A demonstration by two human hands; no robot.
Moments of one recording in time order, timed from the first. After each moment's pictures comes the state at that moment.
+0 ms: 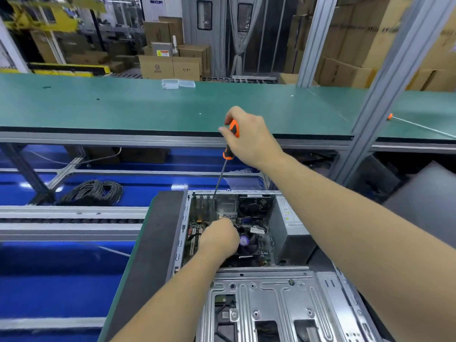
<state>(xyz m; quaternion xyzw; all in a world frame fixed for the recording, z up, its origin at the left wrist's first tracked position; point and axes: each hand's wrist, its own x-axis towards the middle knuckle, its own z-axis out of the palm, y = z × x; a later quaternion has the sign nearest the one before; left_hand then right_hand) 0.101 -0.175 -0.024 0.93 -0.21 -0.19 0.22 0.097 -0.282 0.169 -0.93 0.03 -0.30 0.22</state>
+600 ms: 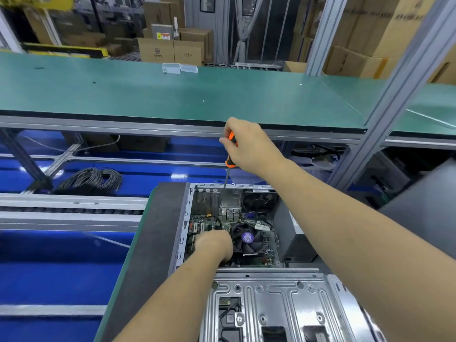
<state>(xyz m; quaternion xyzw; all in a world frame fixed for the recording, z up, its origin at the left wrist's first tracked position) 0.120 -0.171 -0.057 0.91 -0.31 -0.29 -0.06 0.114 -0.278 0.136 -0.96 0.03 -0.21 0.17</state>
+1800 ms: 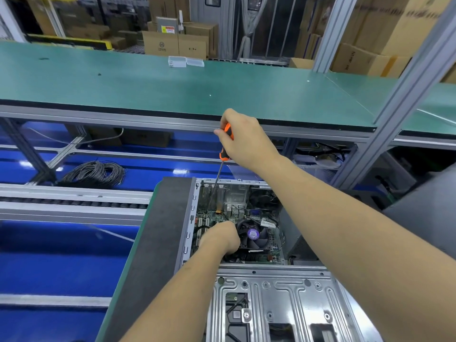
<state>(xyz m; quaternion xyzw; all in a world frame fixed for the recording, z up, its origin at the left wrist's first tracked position) 0.123 -0.168 -0.055 0.91 -0.26 -0.32 0.11 0.128 -0.257 0.130 -0.95 0.02 -0.25 0.20</state>
